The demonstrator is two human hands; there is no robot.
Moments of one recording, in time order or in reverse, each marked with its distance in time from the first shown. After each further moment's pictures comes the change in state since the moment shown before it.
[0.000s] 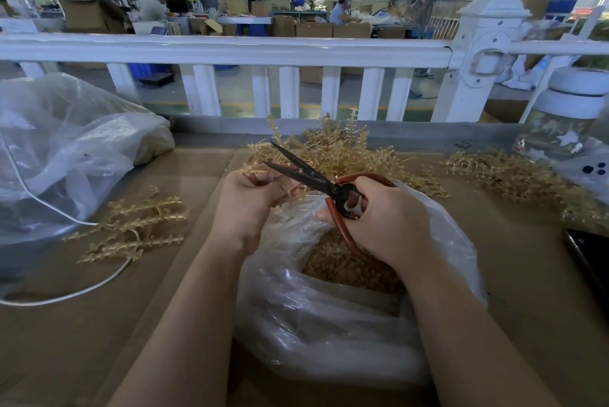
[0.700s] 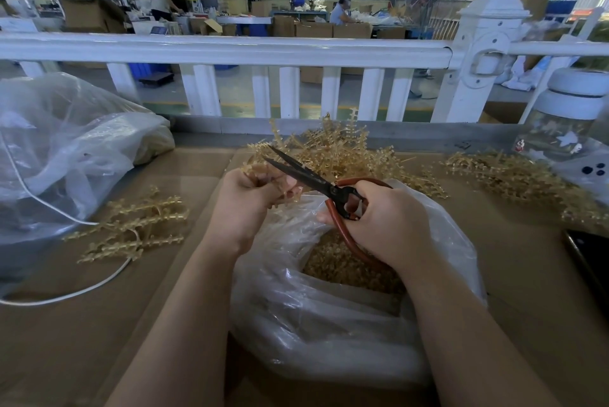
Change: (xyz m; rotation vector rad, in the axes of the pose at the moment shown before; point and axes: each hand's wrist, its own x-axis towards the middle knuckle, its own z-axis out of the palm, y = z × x) left_hand -0.001 0.001 -0.007 0.088 -0.074 0.050; right_hand -0.001 0.000 0.003 -0.014 0.027 -0.012
